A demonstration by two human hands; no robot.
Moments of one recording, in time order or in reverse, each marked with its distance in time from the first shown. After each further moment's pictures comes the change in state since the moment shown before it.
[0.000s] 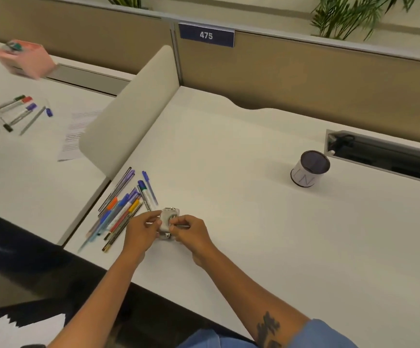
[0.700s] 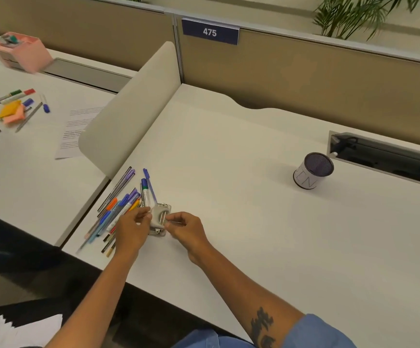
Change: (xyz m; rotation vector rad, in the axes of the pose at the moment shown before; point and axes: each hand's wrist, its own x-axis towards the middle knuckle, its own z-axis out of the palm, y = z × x) left_hand 0.005 0.013 -0.015 0.139 0.180 0.034; right_hand 0.014 -0.007 0.015 -0.007 -0.004 -0.005
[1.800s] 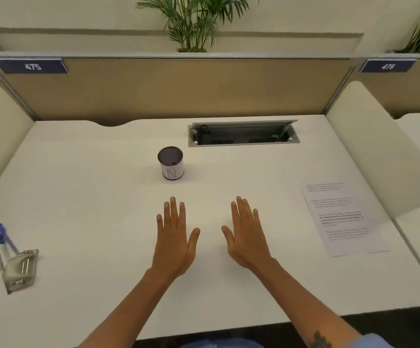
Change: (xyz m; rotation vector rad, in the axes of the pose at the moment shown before) left_hand -0.245 0.143 0.284 0.541 -0.496 0.915; right_hand -0.198 0.081 -0.425 -1.220 0.699 -0.293
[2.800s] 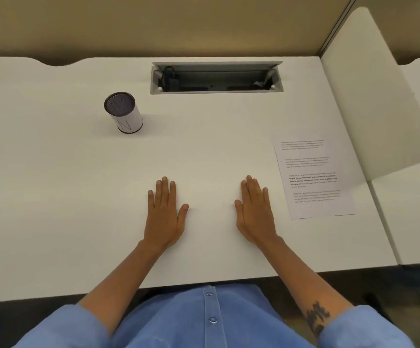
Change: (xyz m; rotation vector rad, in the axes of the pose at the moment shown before) left_hand -0.007 0.055 0.115 0.109 -0.137 -0.067; right_hand -0.054 0.153 0.009 0.037 -0.059 0.097
